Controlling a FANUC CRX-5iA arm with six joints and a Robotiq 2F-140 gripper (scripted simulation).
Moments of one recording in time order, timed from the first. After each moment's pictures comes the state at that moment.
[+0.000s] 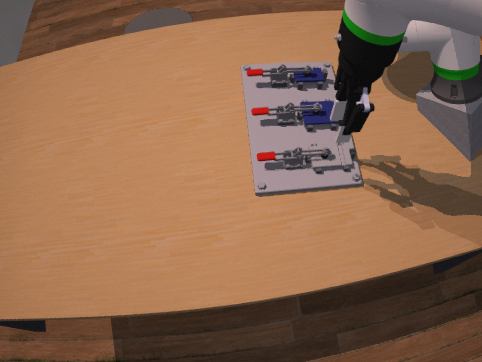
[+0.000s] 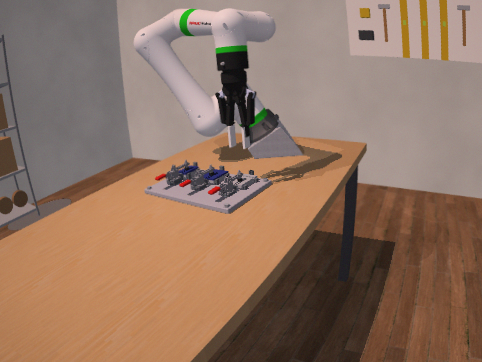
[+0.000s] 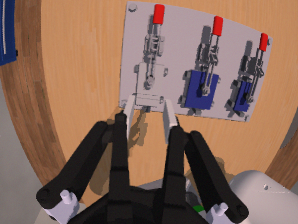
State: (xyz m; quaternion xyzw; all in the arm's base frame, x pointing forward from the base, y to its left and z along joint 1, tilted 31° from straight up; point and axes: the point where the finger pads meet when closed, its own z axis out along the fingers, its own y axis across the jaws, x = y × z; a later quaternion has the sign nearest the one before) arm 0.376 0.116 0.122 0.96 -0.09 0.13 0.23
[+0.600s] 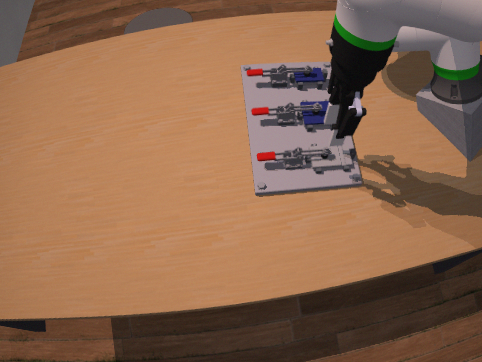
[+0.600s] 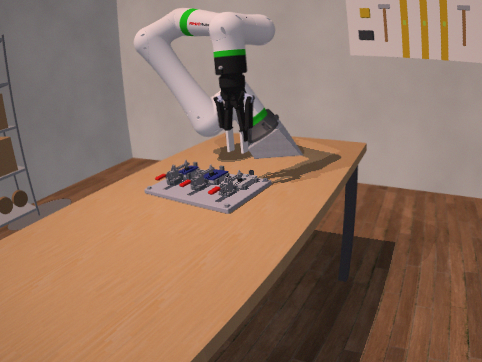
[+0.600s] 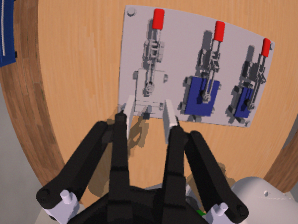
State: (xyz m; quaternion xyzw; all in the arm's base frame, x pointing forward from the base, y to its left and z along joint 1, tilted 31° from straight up) arm 0.388 0.109 0.115 0.96 -0.09 0.13 0.23
